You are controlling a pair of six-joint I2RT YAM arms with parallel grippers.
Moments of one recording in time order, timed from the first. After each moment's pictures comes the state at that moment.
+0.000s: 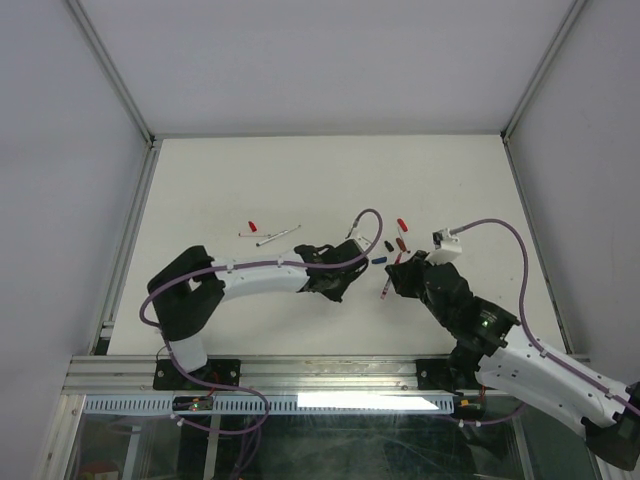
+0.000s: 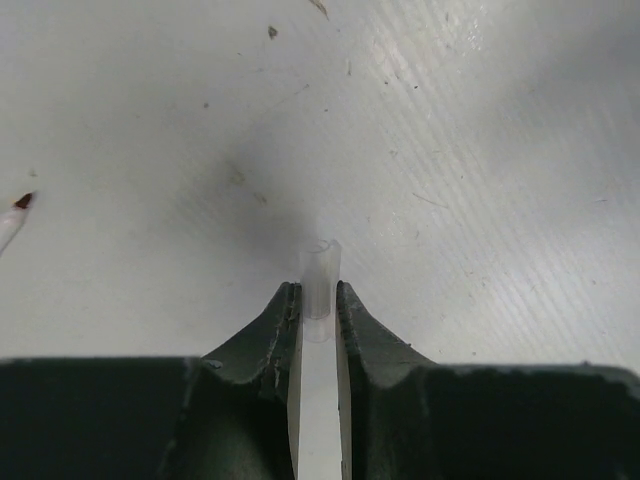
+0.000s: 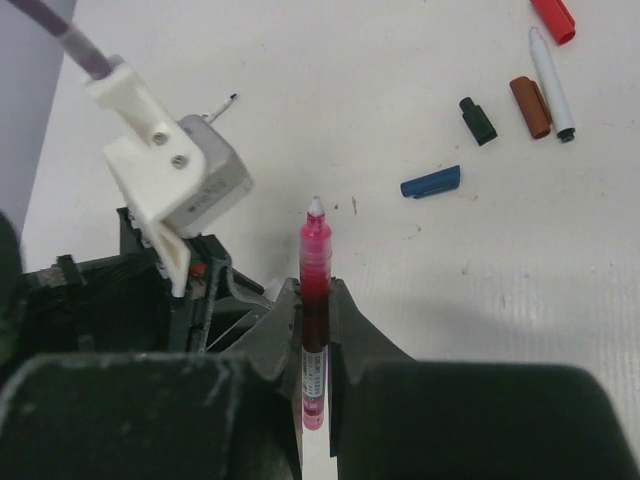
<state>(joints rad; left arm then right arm) -1.08 1.81 1.17 -0.49 -0.19 -0.38 0.89 0.56 0.44 -0.33 0.45 0.78</state>
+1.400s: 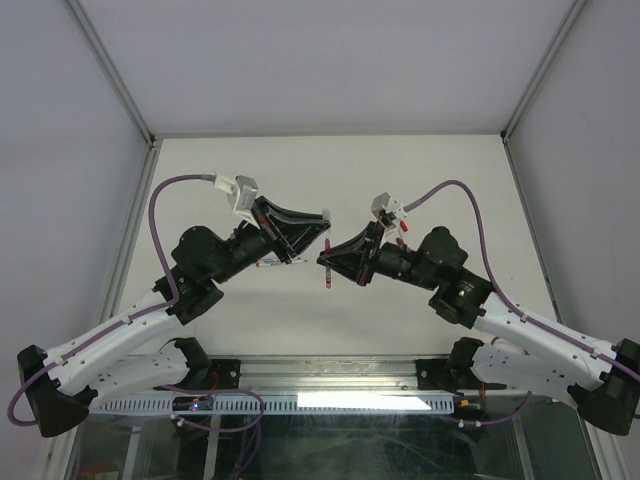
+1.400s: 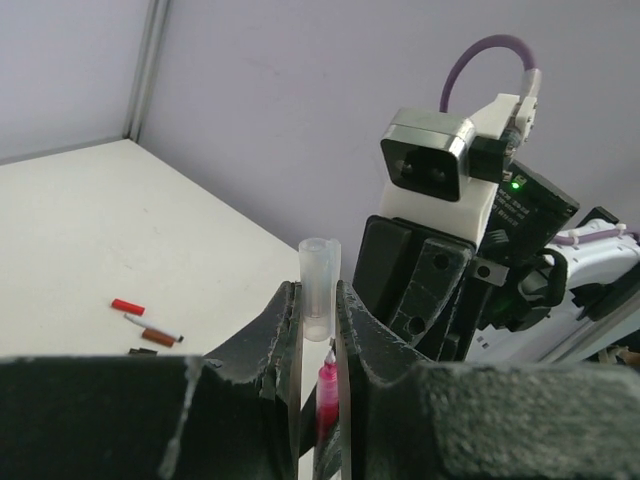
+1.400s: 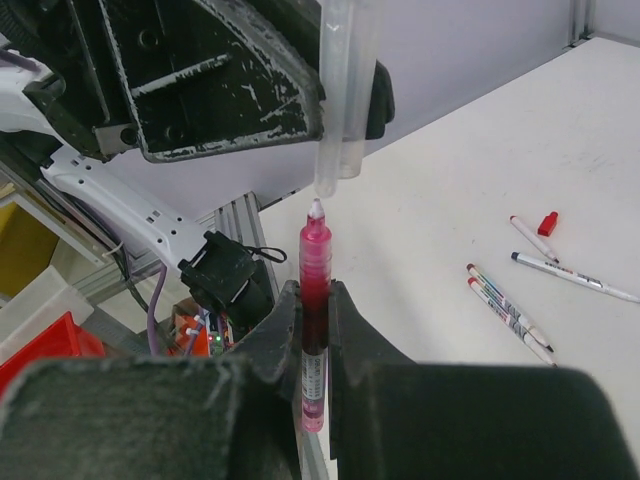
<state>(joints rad) -0.89 0.87 0.80 0.35 0.14 -0.51 0.95 0.87 0.72 0.24 -0.31 0.39</state>
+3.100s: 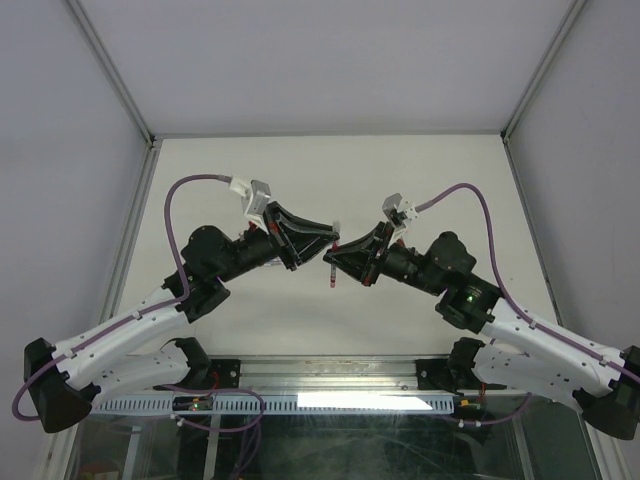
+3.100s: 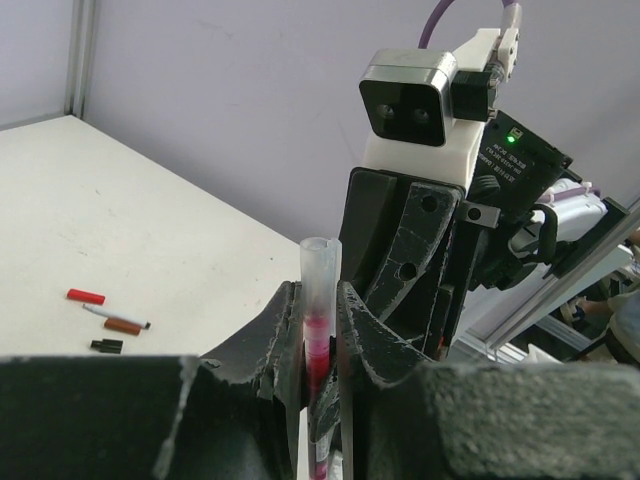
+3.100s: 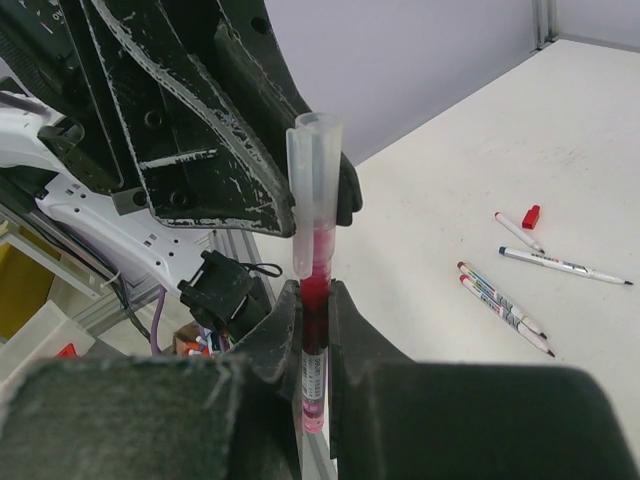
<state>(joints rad) -0.89 0.92 0.77 0.42 0.28 -0.53 0.96 0.82 0.71 0.21 -0.21 0.44</state>
